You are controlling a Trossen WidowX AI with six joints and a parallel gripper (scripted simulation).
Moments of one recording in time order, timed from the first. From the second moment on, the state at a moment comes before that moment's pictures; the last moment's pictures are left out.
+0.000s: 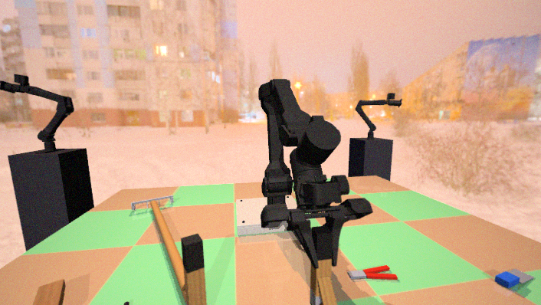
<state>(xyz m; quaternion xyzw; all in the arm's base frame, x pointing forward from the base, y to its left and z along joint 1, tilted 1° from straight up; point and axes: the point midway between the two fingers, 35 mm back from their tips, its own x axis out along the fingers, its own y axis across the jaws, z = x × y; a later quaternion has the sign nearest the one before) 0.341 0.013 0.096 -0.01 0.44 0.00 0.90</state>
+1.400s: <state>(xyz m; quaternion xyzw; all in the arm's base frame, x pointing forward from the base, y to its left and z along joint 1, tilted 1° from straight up) 0.405 0.011 0.098 0.00 0.44 0.00 0.90</state>
